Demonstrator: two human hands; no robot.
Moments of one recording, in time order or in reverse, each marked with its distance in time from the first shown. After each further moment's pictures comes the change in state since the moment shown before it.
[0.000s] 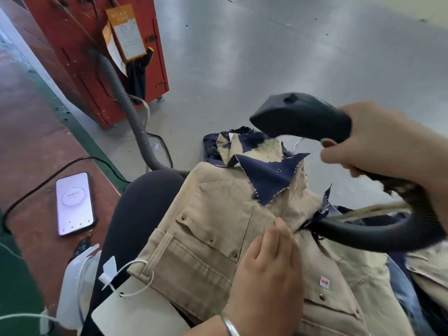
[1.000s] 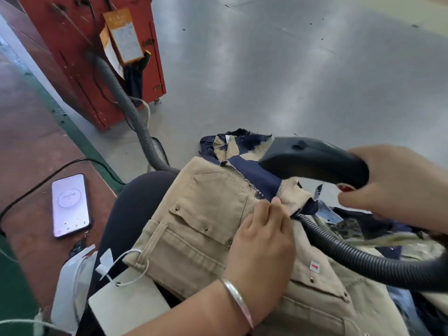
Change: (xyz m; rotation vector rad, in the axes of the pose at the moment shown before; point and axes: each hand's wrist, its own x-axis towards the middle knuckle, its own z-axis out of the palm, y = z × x) left_hand 0.026 -0.012 -0.008 -0.005 0.003 0.006; right_hand -0.049 0.018 0.008 -0.188 -0.044 0.057
